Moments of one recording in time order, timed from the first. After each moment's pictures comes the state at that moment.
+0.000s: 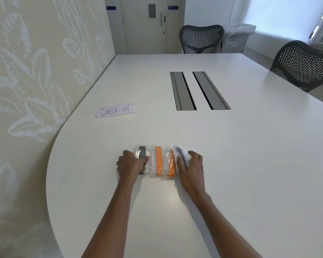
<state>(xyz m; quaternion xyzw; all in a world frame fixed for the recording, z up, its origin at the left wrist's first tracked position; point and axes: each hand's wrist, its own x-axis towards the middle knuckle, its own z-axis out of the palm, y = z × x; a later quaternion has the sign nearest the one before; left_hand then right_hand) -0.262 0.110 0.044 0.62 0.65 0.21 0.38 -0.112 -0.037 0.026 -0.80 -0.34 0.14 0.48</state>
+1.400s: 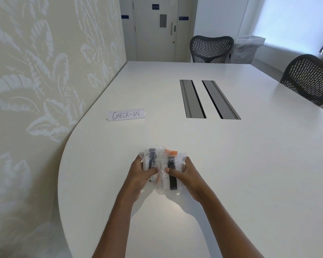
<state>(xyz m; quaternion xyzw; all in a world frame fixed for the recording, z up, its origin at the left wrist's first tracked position) -0.297 0.085 0.049 0.58 0.38 0.33 0.64 -0.125 -0.010 0.045 -0.60 -0.35 0.45 0.56</state>
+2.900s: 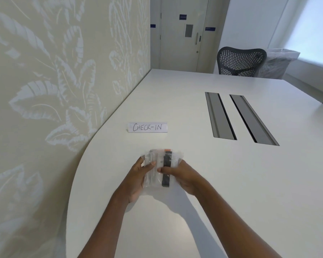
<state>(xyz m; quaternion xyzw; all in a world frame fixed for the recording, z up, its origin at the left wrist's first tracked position) -0.328 0.202 0.048 0.48 0.31 0.34 0.75 -0.147 0.141 0.075 -0.52 -0.42 0.57 0.48</state>
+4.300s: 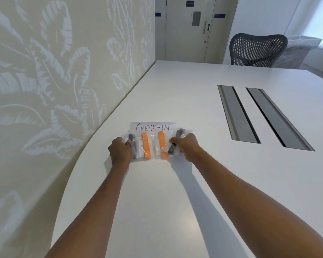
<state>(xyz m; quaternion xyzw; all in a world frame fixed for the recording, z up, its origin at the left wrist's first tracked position) -0.318 0.386 0.025 0.54 0.68 0.40 0.28 -0.096 0.333 0.041 -0.72 -0.27 0.41 0.49</state>
